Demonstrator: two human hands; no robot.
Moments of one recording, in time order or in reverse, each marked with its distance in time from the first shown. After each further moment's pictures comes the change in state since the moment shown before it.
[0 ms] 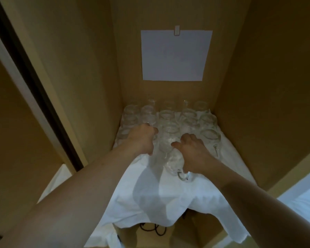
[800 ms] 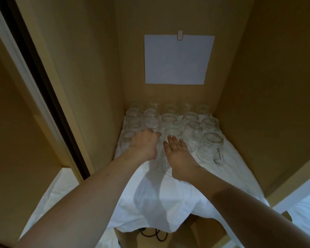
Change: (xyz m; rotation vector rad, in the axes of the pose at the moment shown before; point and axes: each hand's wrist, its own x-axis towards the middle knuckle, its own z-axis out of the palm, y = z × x) left_hand 0.000 -0.003 0.020 0.040 0.054 0.002; right_hand 0.018 -0.048 0.019 -0.020 0.011 -0.043
